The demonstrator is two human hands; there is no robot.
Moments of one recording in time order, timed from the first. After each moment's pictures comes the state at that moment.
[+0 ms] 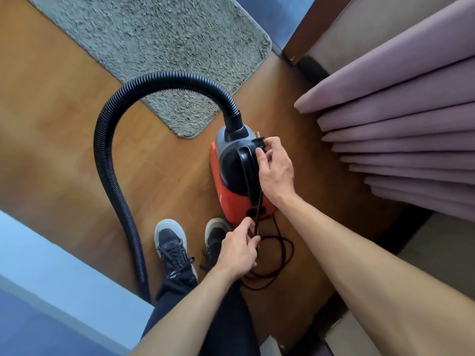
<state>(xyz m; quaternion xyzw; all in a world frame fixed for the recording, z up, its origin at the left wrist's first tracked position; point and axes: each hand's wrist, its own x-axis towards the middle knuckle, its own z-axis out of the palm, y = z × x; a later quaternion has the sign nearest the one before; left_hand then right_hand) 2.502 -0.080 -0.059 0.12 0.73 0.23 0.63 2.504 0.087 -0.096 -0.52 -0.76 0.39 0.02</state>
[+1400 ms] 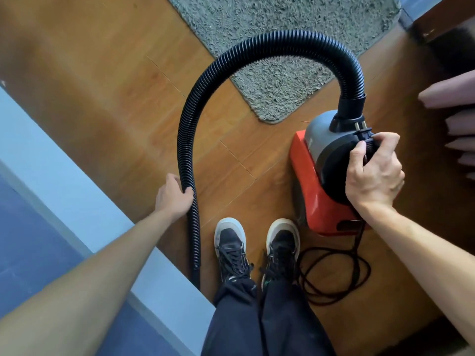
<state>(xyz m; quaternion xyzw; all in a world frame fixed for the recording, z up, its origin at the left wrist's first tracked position) 2.260 -0.253 -0.172 -0.04 0.90 0.06 0.44 2.460 0.042 -0.136 -0.57 -0.79 0.22 0.02</state>
